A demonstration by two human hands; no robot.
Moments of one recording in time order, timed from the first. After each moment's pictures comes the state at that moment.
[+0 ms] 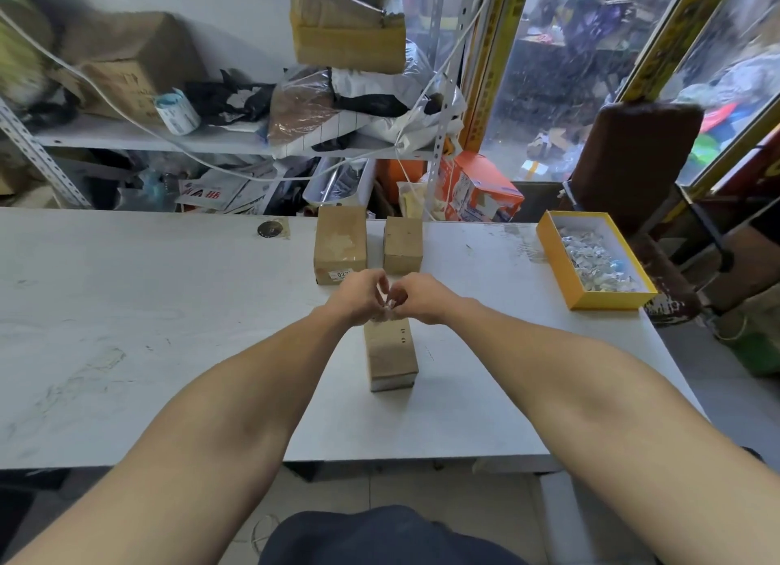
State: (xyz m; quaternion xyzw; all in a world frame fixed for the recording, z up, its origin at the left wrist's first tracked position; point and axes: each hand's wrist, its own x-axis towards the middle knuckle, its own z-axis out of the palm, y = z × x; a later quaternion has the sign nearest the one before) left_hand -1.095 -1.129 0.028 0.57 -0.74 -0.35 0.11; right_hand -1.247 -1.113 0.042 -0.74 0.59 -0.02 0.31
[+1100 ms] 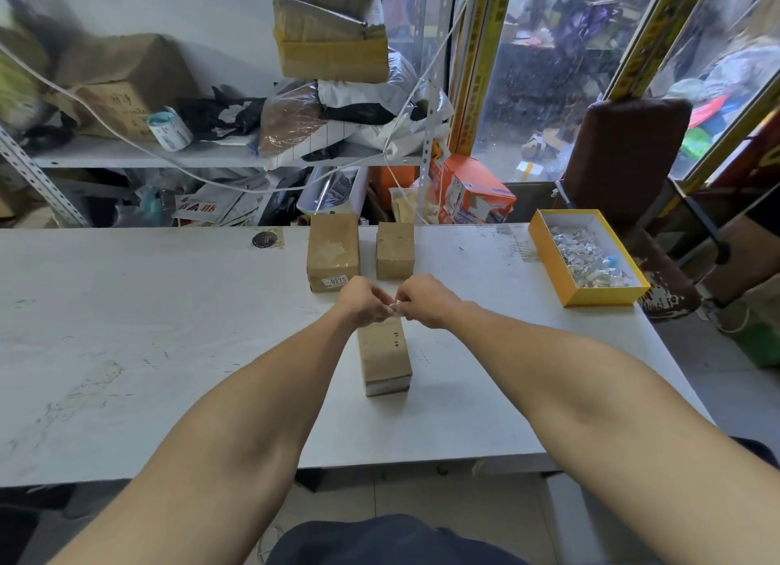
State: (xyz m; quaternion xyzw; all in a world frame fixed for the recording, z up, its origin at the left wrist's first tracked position) left_hand -1.121 -1.123 0.028 0.62 -0.59 -0.49 0.15; right_hand -1.265 -1.107 0.041 -0.73 0.64 -0.02 0.25
